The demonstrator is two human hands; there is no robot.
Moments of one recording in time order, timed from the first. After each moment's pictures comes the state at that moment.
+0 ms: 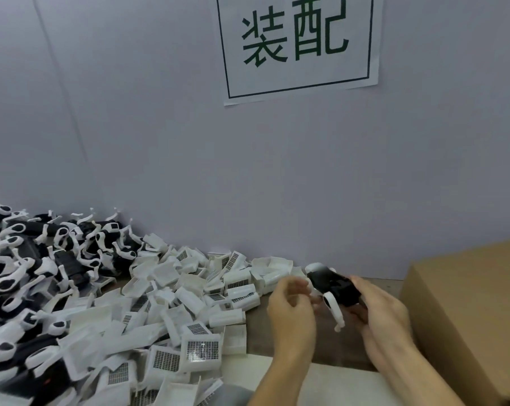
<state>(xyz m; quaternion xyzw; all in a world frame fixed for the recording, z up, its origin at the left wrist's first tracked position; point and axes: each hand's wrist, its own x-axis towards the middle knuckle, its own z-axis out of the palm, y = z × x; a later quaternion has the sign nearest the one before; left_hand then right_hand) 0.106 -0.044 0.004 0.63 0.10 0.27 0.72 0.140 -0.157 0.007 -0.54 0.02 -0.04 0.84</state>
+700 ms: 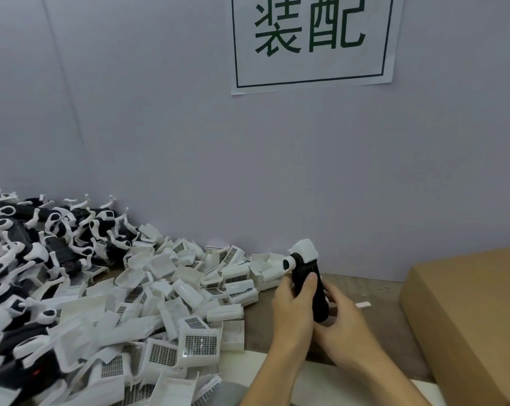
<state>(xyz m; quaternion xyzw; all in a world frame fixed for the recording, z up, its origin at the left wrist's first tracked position) 0.111 -0.039 0.005 0.59 0.06 0.20 0.78 0.122 -0.133 -0.003 -0.79 -0.22 -0.04 0.57</state>
